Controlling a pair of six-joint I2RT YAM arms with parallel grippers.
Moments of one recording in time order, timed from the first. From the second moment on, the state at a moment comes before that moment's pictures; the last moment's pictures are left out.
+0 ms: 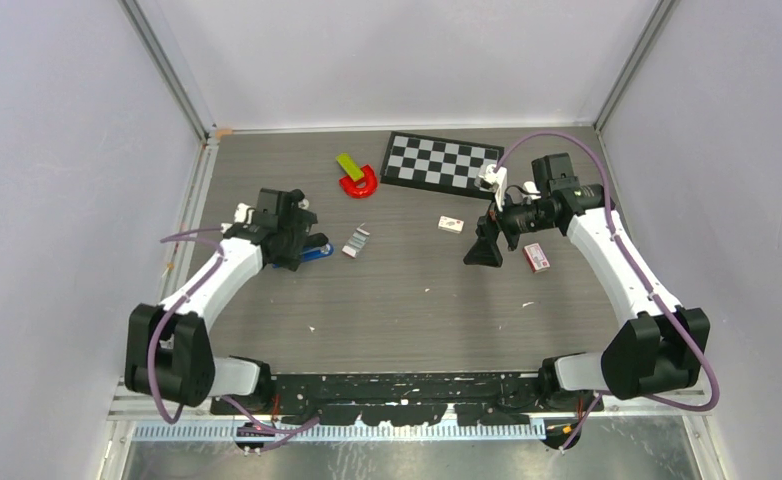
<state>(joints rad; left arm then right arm) -0.23 1.29 0.88 -0.49 -0.18 -1.36 0.15 1.34 1.19 -0.91 -0.90 -0.63</state>
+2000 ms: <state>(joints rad) -0.23 1.27 0.81 -0.53 0.08 -1.23 0.22 1.34 1.16 -0.90 -0.94 -0.61</state>
